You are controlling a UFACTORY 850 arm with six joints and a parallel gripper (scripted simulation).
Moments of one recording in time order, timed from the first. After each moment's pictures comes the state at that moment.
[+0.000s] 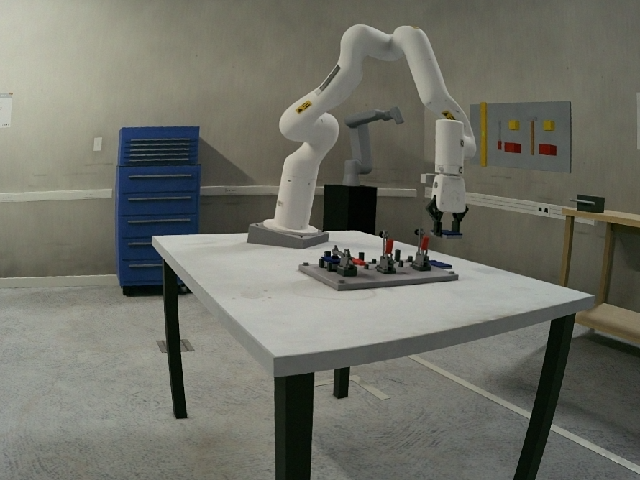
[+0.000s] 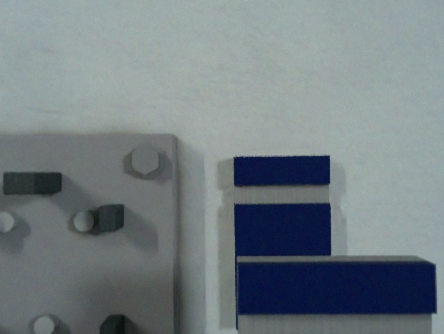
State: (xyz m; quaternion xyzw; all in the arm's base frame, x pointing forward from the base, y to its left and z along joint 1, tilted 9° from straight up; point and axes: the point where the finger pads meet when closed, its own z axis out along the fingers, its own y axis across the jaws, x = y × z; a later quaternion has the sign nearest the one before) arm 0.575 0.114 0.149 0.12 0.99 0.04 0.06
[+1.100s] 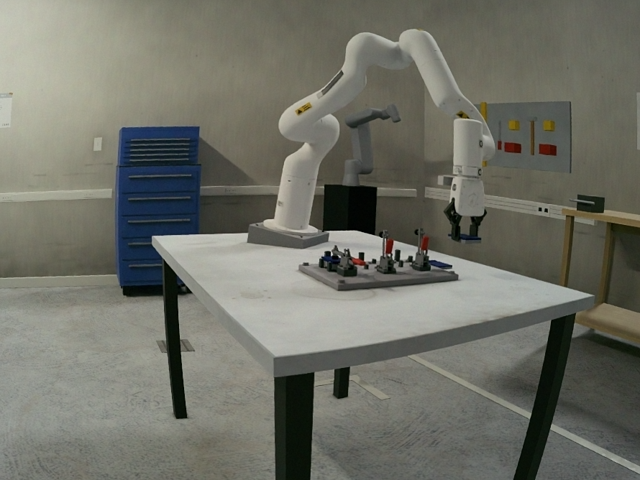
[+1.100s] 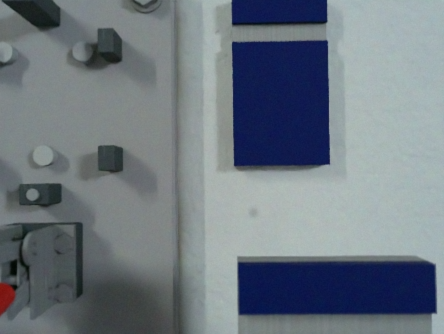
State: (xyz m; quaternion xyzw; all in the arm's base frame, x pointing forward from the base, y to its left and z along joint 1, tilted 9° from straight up) arm 0.657 0.093 0.158 0.12 0.99 0.04 0.06
